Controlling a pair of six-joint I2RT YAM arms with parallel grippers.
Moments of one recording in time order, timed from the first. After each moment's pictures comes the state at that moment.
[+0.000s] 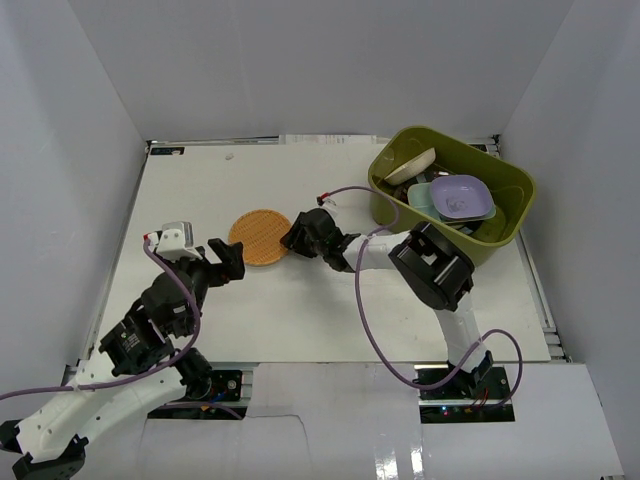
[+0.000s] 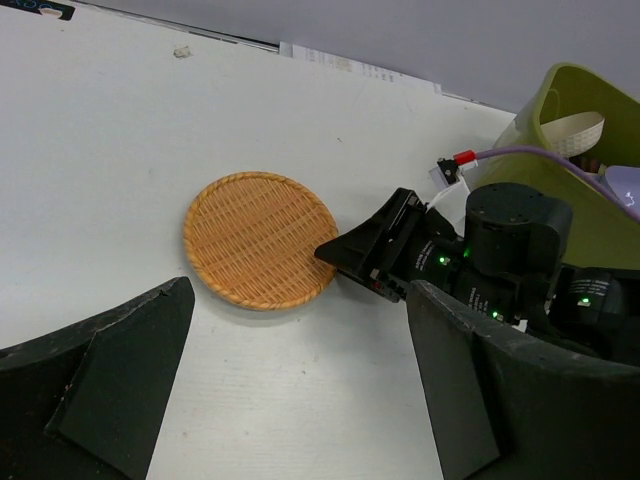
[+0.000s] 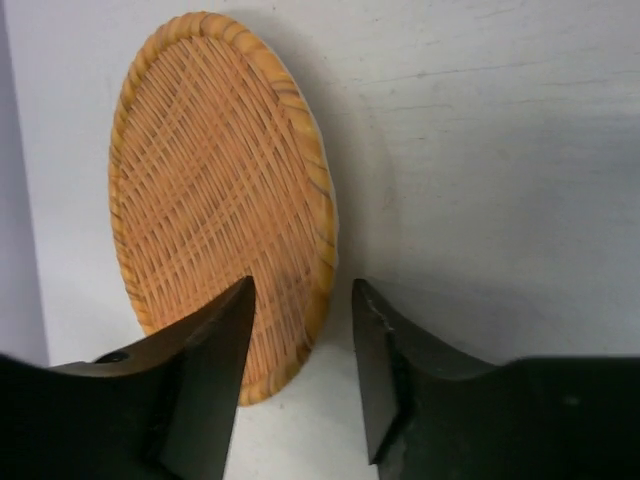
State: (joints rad) left arm -0.85 0.45 0.74 -0.46 -0.74 -0.42; right arm 0.87 2.08 1.23 0.26 0.13 0.98
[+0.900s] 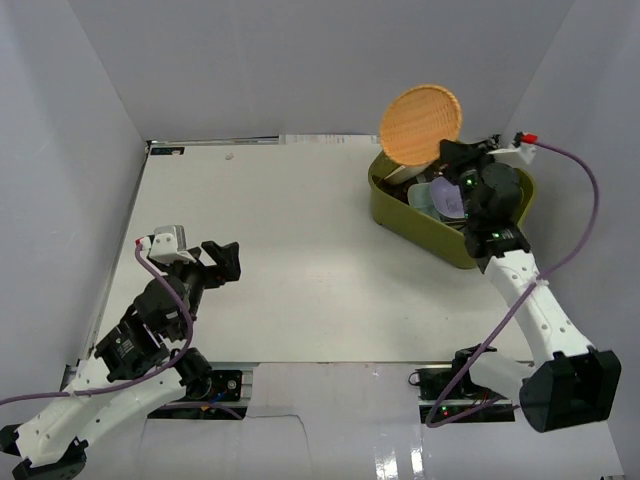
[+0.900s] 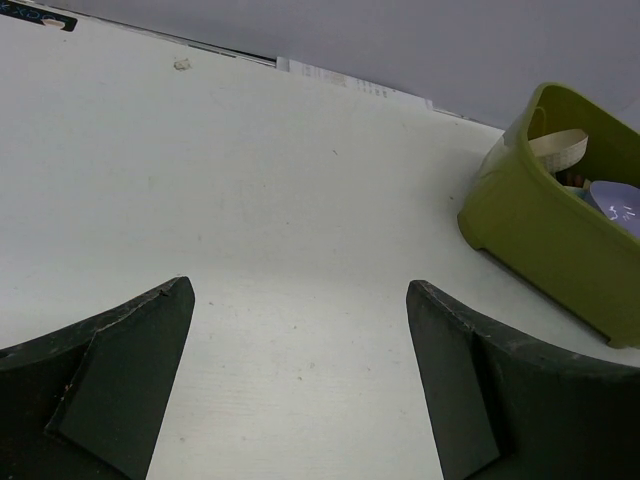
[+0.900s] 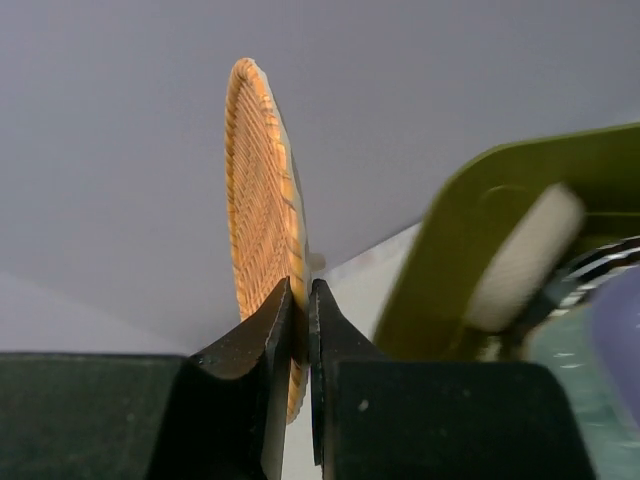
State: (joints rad) left arm -0.85 0.40 0.73 -0.45 -0.75 -0.42; right arm 0.29 1.15 0.98 0.26 0.19 0.79
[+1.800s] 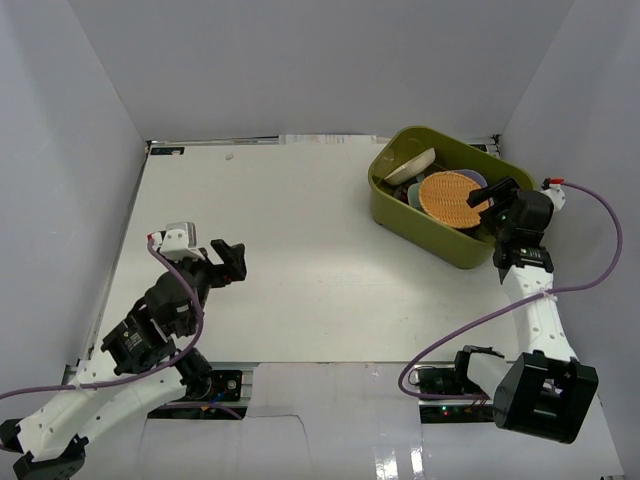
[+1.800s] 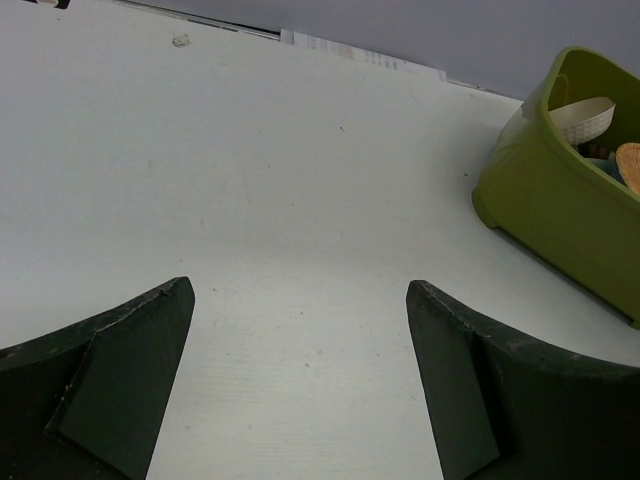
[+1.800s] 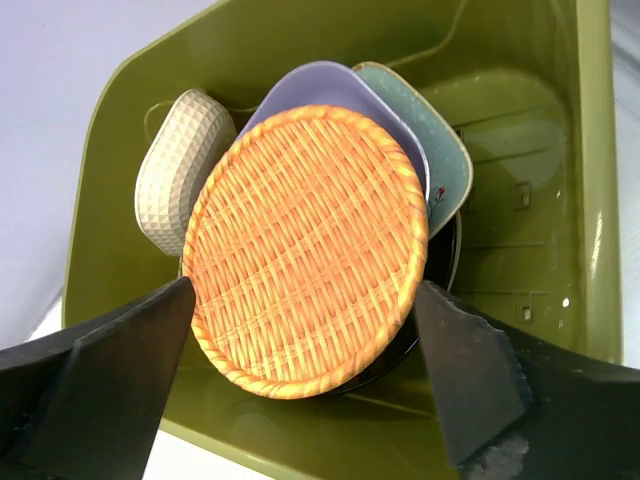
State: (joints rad) left arm -0.85 0.45 0.73 -0.46 -0.74 -0.42; right arm -0.18 1.06 0.77 -0.10 0.01 0.70
